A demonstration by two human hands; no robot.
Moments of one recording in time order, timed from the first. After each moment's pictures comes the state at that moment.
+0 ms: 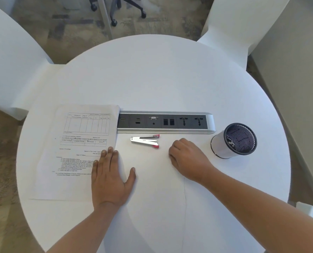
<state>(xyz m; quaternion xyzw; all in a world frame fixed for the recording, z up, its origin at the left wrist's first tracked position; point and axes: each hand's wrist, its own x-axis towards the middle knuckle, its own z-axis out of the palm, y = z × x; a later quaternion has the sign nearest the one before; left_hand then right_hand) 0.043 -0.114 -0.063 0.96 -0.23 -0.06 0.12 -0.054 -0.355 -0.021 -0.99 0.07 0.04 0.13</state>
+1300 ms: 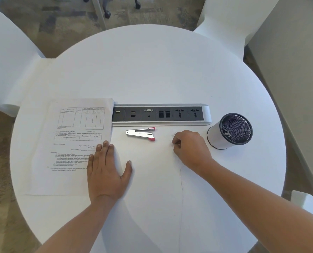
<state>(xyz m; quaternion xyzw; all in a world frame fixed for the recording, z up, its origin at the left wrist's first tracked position) 0.042 -0.114 -0.063 0.96 -0.23 -0.07 0.12 -0.054 -0.354 -0.003 -0.91 0.31 0.04 0.26</state>
